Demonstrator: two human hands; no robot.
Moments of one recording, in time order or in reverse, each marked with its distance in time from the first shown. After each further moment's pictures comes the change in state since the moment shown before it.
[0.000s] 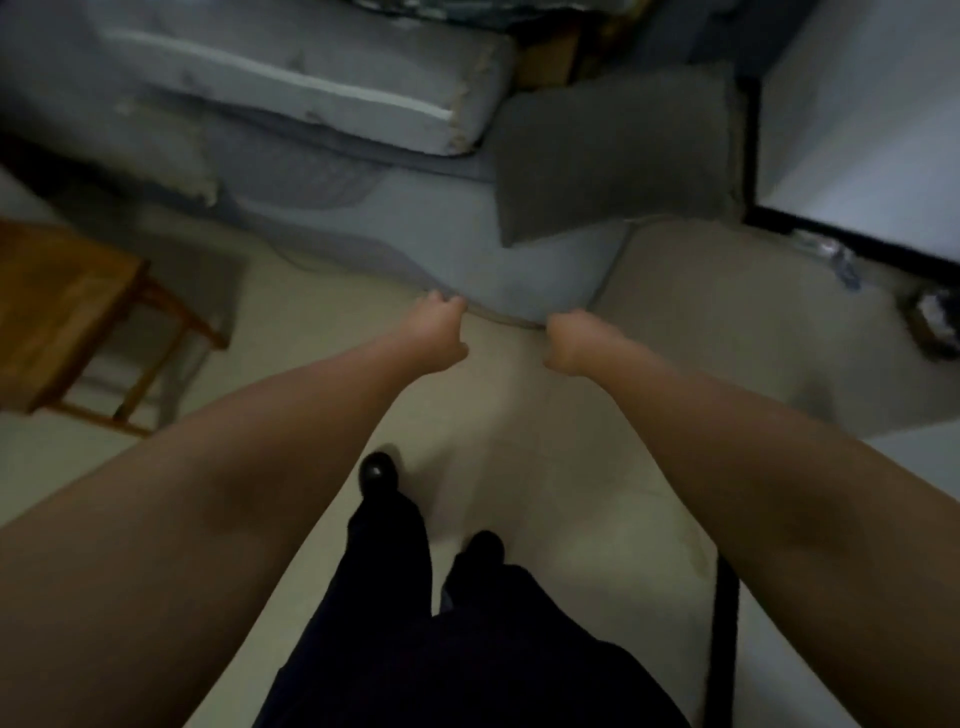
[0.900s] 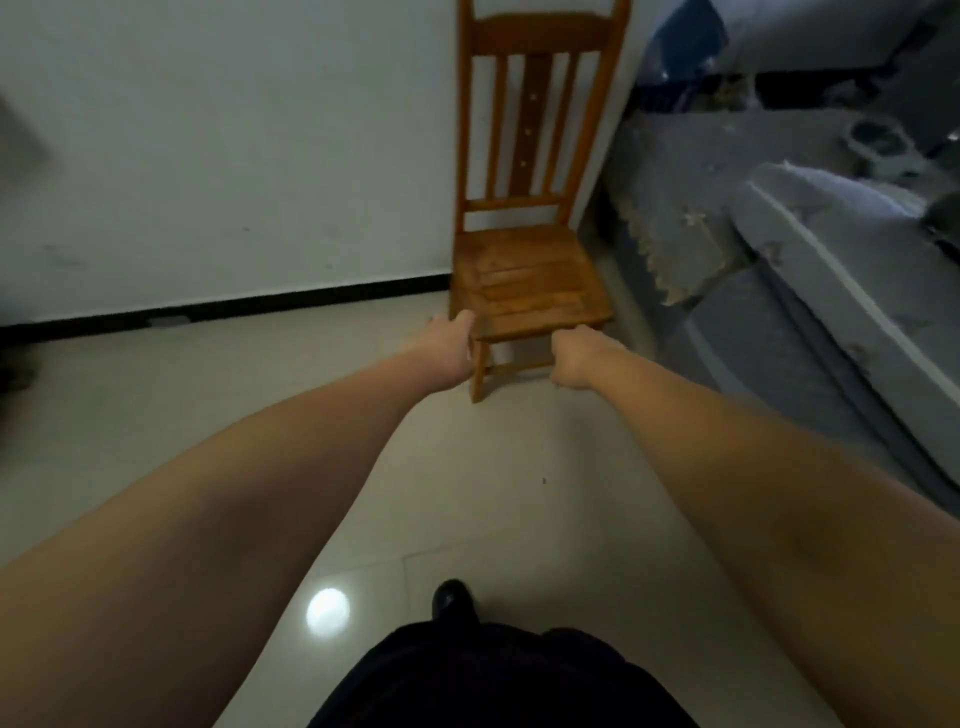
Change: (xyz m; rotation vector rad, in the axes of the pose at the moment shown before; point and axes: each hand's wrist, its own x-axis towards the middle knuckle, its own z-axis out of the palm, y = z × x) left_hand -0.302 -0.442 -0.065 -0.376 0.377 -0.908; right_hand -0.048 -0.594 -0.008 -0.570 0.024 -0.881
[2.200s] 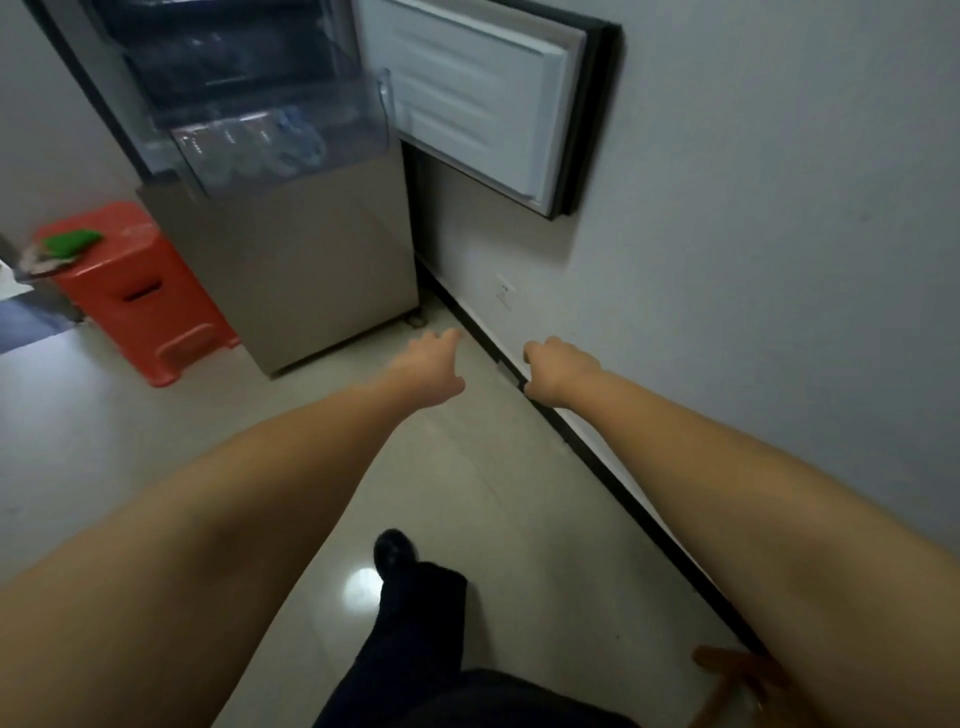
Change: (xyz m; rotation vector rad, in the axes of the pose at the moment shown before) left_hand 0.045 -0.471 -0.206 -0.389 0.407 -1.097; right_hand 0.277 -0.597 -0.196 -0.540 0.098 -1.141
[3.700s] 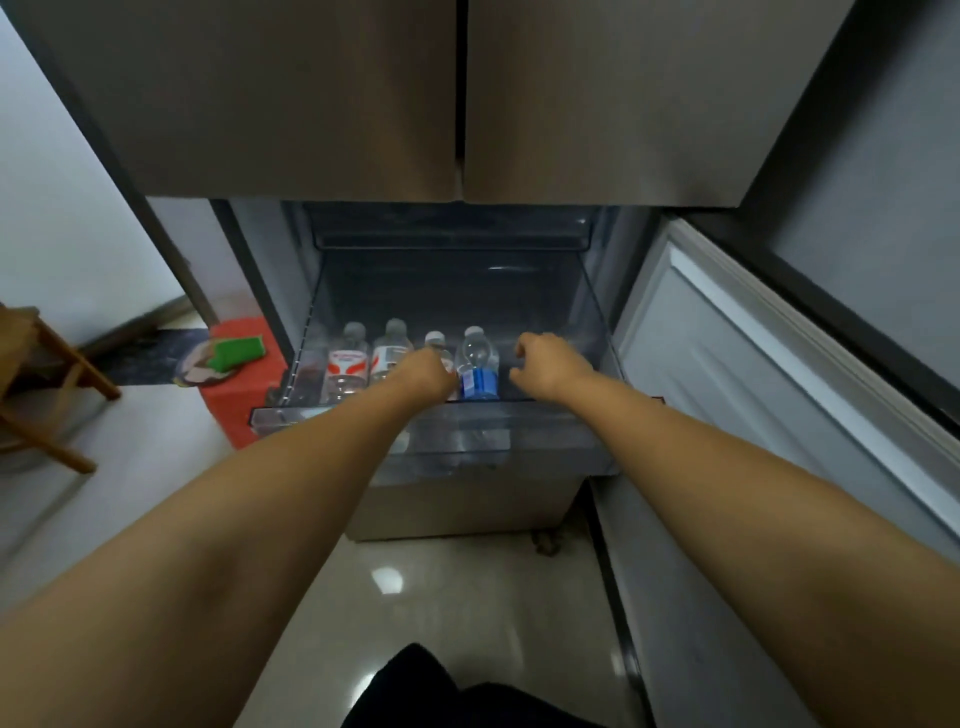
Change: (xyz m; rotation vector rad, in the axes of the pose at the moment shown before) left_hand 0.483 -0.317 -0.340 -0.330 0.244 -0.700; right_hand 0.633 -0.304 -0.320 0.060 0.085 -0.513
